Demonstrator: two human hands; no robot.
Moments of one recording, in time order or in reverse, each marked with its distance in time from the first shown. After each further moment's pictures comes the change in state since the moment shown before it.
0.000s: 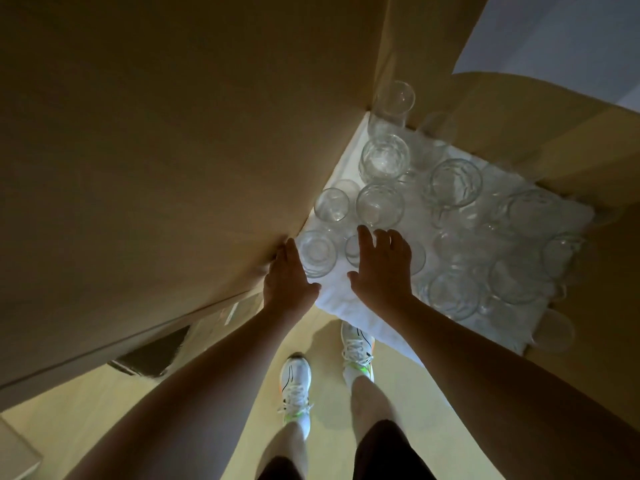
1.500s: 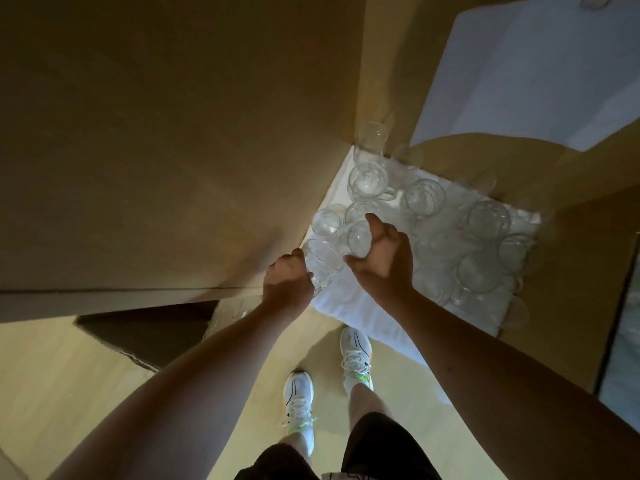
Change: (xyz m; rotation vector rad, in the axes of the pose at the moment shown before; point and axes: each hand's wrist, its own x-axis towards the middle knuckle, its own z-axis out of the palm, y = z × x) left_hand -0.049 0.035 -0.065 0.121 0.110 0.152; right_hand -0.040 -0.001 -0.078 0.433 0.332 0.107
